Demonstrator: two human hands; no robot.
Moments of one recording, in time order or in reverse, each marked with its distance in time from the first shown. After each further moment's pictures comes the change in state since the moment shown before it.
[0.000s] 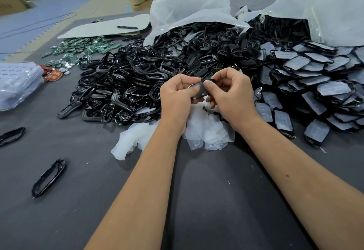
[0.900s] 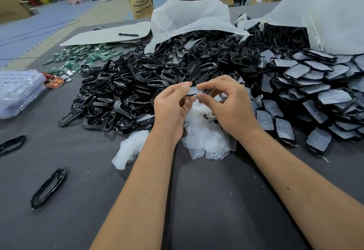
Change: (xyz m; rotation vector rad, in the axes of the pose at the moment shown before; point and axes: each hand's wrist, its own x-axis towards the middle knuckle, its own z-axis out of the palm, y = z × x) left_hand 0.009 0.006 -0.009 -0.362 0.054 -0.191; right_hand -0.003 -0.006 -0.003 -0.178 -0.104 -0.176
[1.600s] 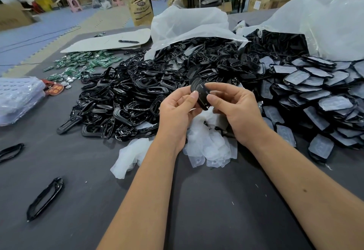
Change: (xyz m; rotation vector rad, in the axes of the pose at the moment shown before) left_hand 0.000 -0.011 -0.002 0.160 -0.192 0.112; right_hand 0.005 0.003 -0.011 0.471 -0.021 0.292
